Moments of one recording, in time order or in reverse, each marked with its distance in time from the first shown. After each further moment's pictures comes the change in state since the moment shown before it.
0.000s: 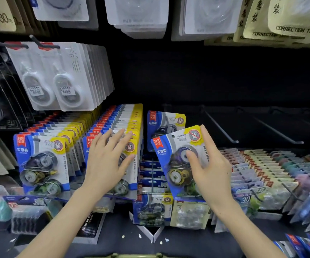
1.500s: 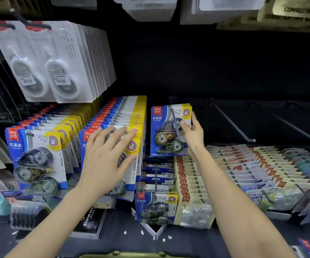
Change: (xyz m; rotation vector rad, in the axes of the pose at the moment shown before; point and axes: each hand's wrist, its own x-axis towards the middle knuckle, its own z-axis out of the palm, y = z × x) left_hand -0.001 -0.009 0.004 -0.011 0.013 0.084; right_hand 0.109 0.099 0.116 0.591 -0.082 0.560
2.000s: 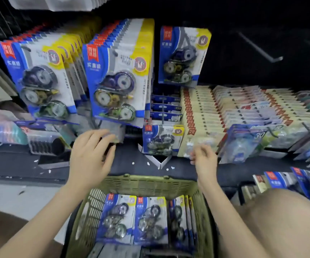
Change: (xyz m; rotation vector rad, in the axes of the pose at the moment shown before) left_hand -0.171 0.012 -0.002 -0.092 -0.022 -0.091; right_hand -0.224 0.112 -0.059 -0.088 0.205 0.327
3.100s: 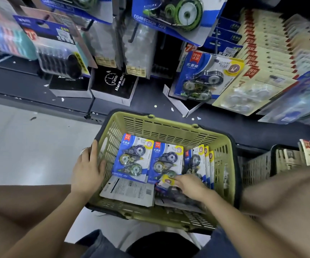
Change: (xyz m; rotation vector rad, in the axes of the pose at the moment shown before) left_hand -0.277 -0.027 0.035 -0.044 -0.727 -0.783; right_hand -0.098 0.209 -0.022 -1.471 -1.194 -0.052
